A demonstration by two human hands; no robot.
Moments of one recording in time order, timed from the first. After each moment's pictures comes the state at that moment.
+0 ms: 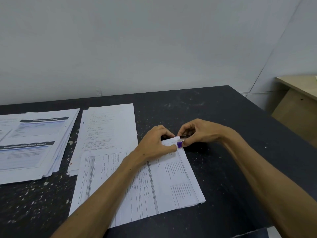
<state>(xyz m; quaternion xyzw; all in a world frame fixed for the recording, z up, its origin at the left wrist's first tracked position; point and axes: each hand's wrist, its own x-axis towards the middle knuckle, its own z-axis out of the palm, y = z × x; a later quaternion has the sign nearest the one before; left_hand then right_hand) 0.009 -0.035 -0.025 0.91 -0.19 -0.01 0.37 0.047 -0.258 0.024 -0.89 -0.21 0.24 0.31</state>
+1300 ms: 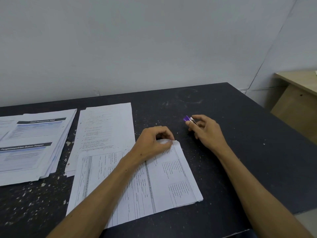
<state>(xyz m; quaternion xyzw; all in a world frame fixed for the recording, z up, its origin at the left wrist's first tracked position) 0.004 -0.029 -0.031 0.86 -0.22 0.01 0.46 0.025 -0.265 -0.028 -0.86 -0.01 -0.11 0.49</state>
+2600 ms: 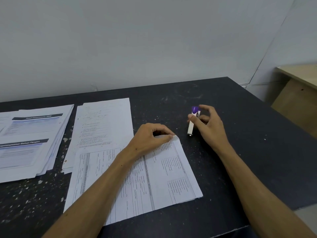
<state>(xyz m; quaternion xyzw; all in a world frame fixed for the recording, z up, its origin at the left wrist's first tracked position) 0.003 -0.028 -0.026 0.86 -0.19 -0.03 0.48 0.013 -0.263 -0.025 -0.83 0.01 -0.12 0.55</state>
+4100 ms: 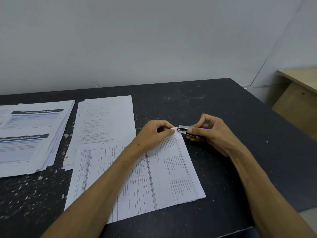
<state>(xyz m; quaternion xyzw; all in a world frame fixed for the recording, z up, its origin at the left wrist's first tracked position) 0.002 -0.033 -0.019 0.84 -0.15 -0.06 0.52 -0.011 -0.268 0.006 -0.72 -0.06 0.10 0.68</state>
